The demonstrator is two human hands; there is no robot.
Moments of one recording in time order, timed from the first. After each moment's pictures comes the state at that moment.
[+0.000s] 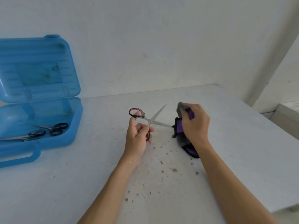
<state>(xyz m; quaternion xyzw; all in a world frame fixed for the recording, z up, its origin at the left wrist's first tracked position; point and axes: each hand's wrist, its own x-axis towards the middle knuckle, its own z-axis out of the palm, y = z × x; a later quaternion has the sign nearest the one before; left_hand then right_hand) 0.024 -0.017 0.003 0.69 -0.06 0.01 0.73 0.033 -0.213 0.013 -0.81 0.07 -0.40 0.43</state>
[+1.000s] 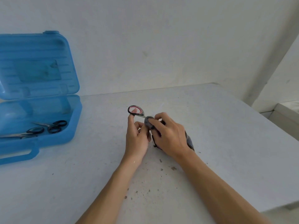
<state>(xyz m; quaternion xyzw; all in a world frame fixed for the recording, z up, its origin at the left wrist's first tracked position) 0.022 -0.024 -0.003 0.69 -0.03 0.06 0.72 0.017 -0.152 -0.003 -0.86 -0.17 -0.44 0.18</state>
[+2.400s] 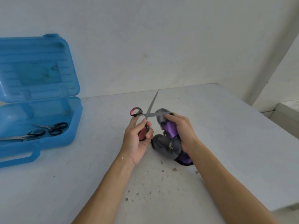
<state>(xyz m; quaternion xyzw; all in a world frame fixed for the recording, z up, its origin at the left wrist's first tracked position) 0.025 -0.014 0.016 0.43 -0.04 -0.12 0.89 0.012 -0.171 0.035 -0.56 0.12 -0.03 0.82</state>
